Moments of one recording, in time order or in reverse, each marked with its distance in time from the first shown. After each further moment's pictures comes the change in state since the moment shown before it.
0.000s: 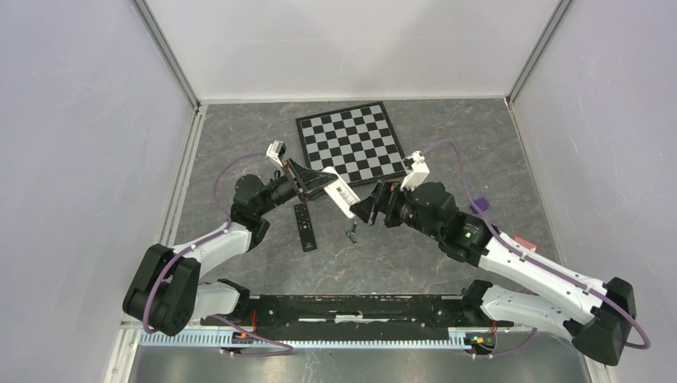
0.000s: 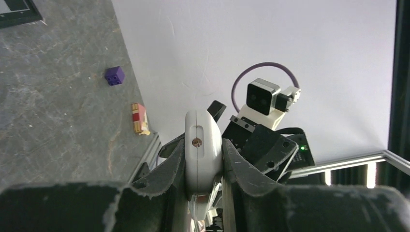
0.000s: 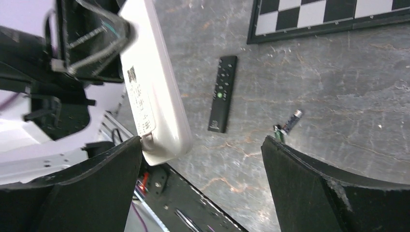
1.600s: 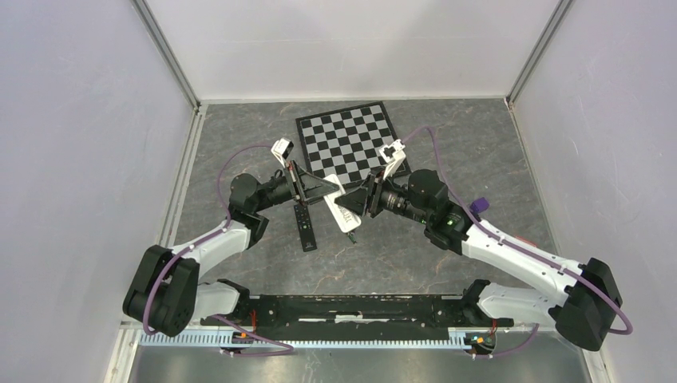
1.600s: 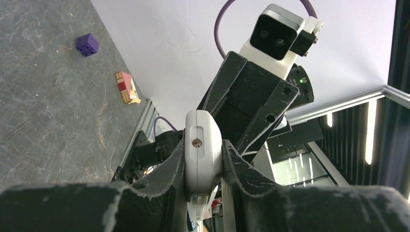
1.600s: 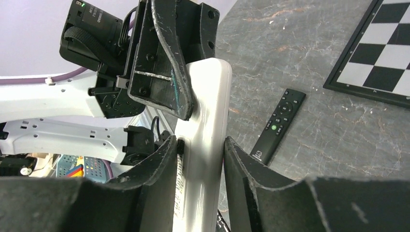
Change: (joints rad) left arm 0.010 -0.006 0.022 0.080 0.214 0.006; right arm -0.051 0.138 0.003 0.364 -0.312 -0.085
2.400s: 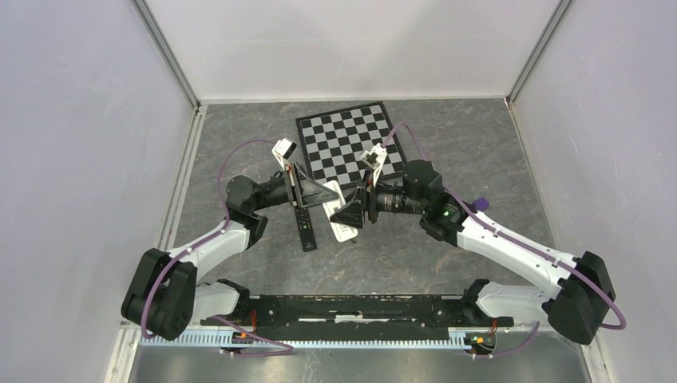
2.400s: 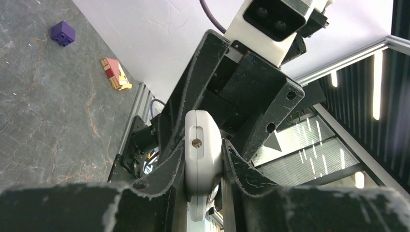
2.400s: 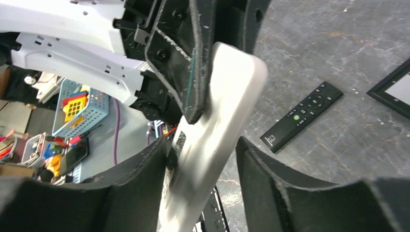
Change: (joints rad) left arm -0.002 -0.022 0.014 0.074 0.120 0.019; right arm -0.029 0.047 0.073 -0.070 -0.311 -0.214
